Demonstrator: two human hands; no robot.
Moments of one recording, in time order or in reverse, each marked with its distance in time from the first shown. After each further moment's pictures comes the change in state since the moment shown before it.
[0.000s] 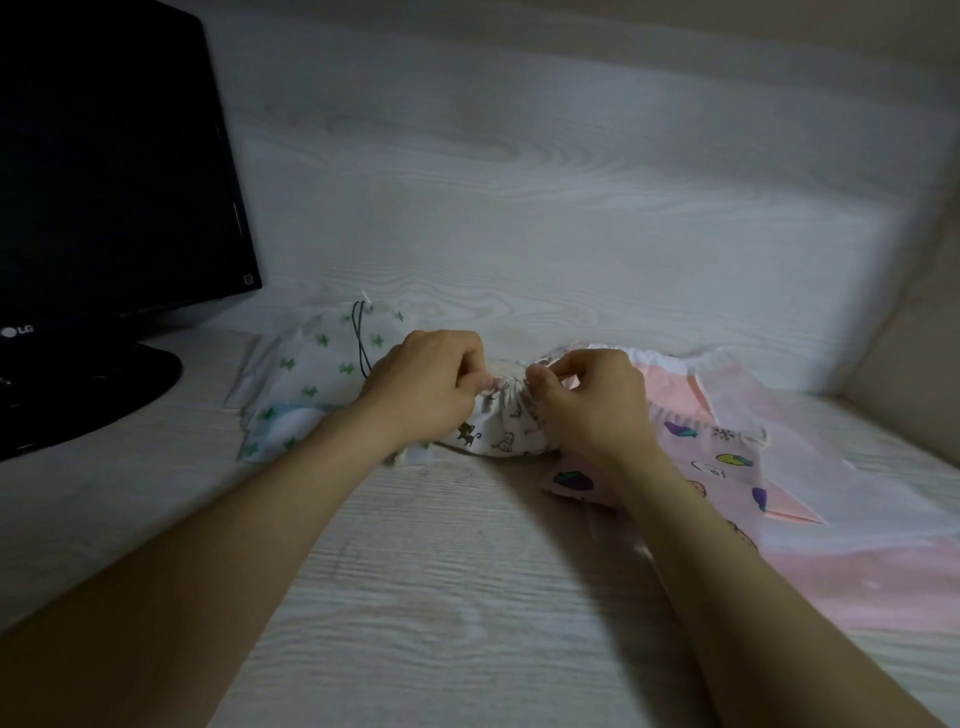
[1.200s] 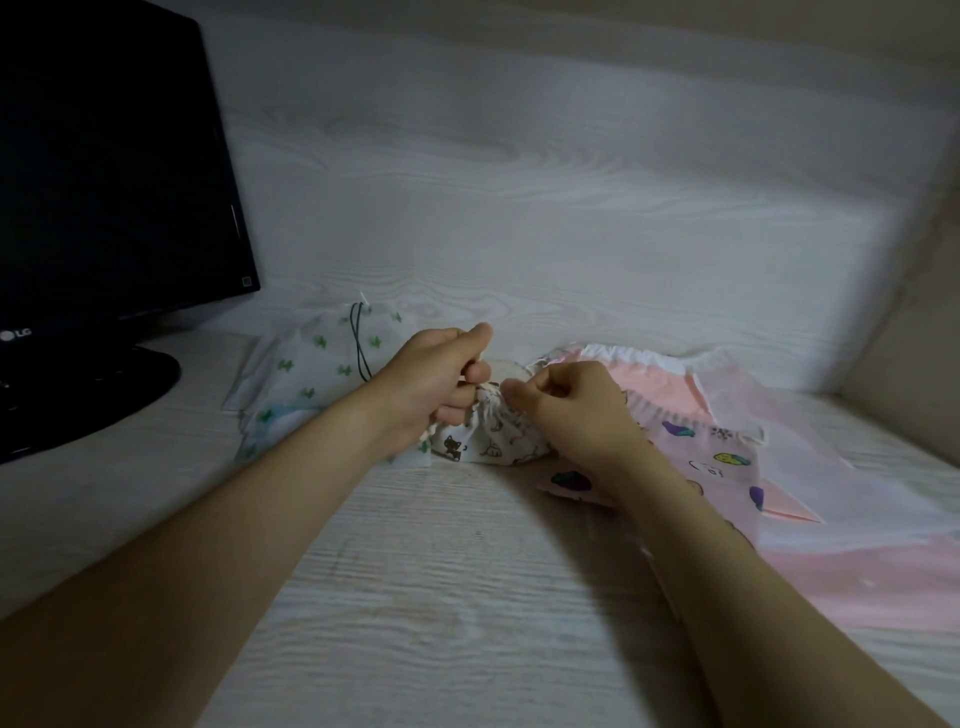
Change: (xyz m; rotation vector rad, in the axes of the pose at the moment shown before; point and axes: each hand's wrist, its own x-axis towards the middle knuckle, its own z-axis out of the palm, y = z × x) left_hand 0.004 0.015 -0.002 -1.049 -0.163 -0.396; right_hand -0.006 -0.002 0.000 0.245 -0.257 0.064
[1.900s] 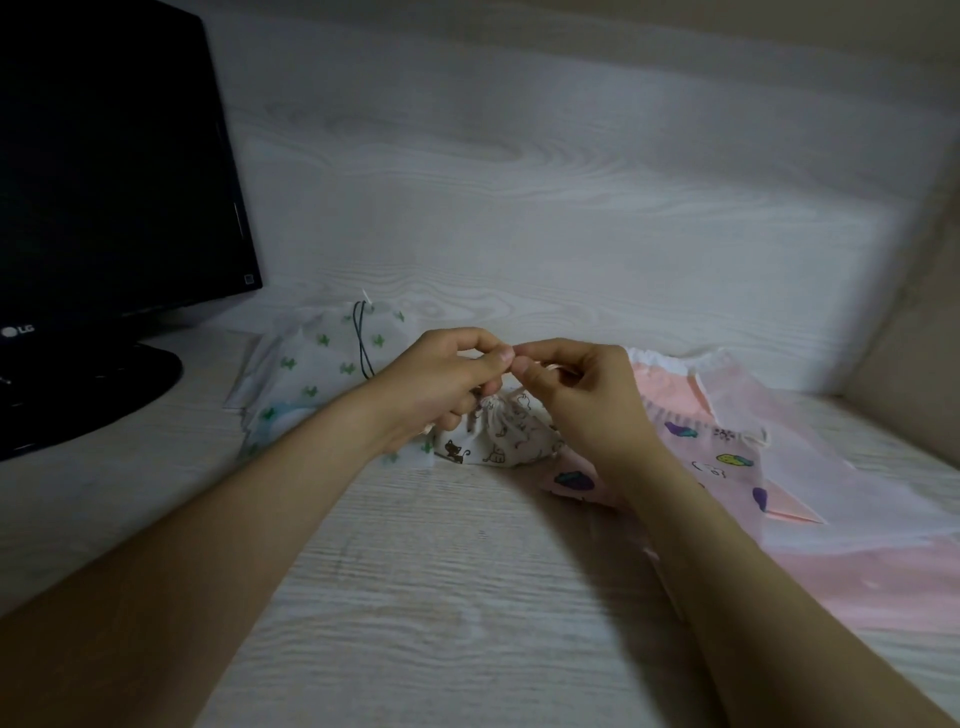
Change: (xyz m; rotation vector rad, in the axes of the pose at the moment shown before) left_hand -0.005 -0.002 -0.007 0.248 -0.115 0.074; right_hand -0.001 -0.003 -0.004 0.287 0.010 -0.262
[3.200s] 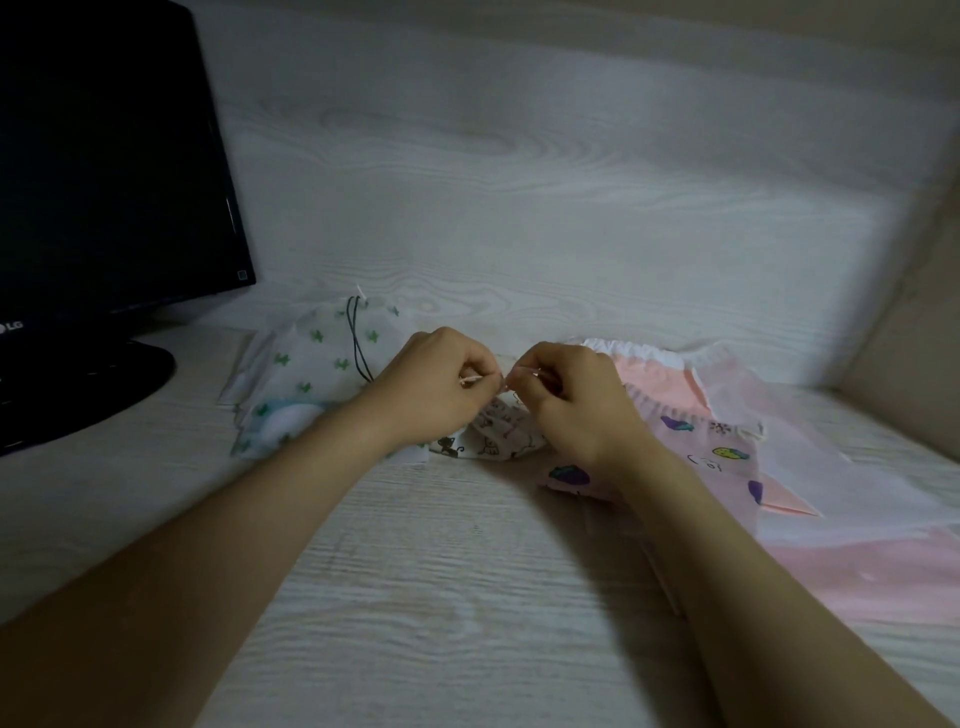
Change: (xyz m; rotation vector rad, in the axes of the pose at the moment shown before) left_hand -0.001 -0.005 0.004 0.671 0.168 0.276; right_hand -0.003 -0.007 -0.001 -0.468 -0.103 -0.026
